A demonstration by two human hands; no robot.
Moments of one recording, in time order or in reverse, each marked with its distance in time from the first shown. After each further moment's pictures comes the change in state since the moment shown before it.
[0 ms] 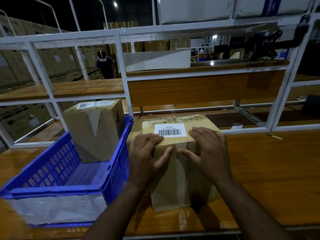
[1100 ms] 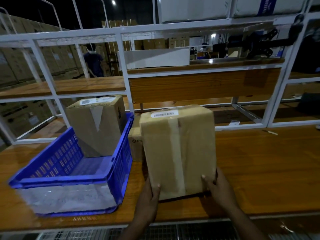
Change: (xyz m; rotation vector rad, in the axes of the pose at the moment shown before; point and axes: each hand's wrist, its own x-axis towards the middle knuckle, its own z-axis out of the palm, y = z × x) left_hand -0.149 -0.006 0.013 -0.403 -0.451 -0.803; right_hand -0.133 0.042 0.047 0.561 -0.371 0.775
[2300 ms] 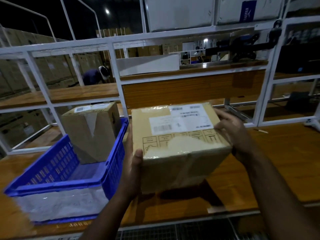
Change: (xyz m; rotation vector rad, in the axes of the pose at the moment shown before) left_hand -0.011 0.154 -0.059 -0.389 0.019 0.356; right_hand -0.005 -0.166 -0.139 0.593 -0.191 -0.274
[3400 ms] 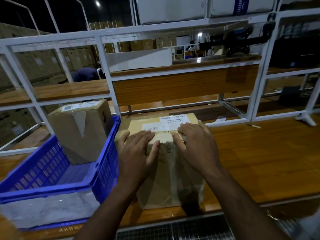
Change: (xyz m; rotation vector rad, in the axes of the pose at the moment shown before) left_hand 0.046 -0.030 0.020 0.989 0.097 0.394; right_hand 0.008 0.046 0.066 -1.173 0.224 -0.357
